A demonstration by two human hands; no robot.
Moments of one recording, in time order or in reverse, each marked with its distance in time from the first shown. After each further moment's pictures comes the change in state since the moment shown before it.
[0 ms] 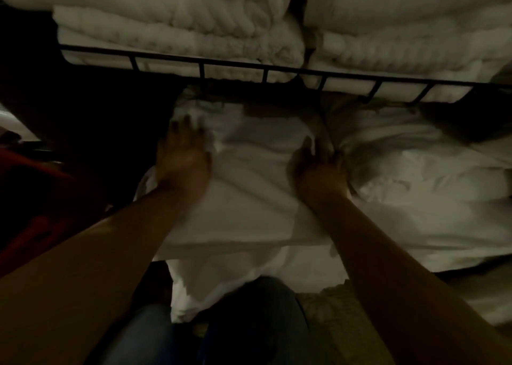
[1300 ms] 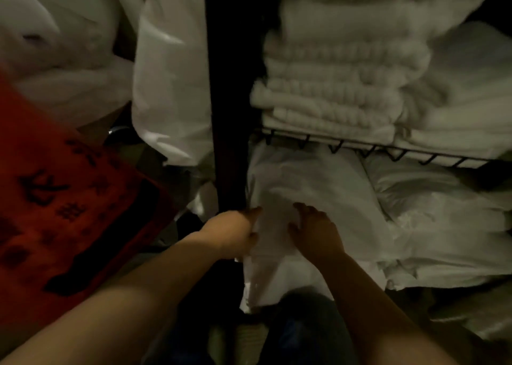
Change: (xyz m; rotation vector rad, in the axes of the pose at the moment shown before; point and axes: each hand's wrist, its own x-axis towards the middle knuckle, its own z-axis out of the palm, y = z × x) left_hand -0.080 -0.093 -0.072 -0.128 -0.627 0.362; right_hand -0.114 -0.137 -0.039 0.116 -0.158 -0.115
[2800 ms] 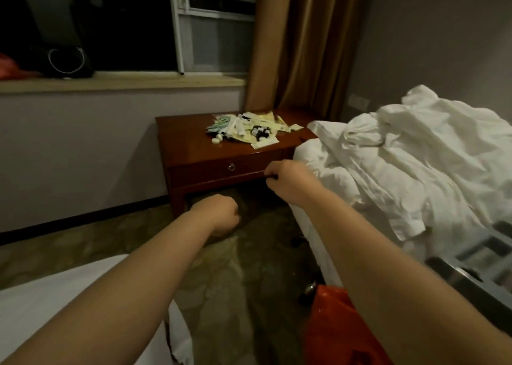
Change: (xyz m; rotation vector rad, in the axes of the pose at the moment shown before) left_hand -0.710 -0.079 -0.382 -0.326 0.441 -1.351; right_hand -0.297 -0.715 -0.412 -0.046 -0.225 -1.401
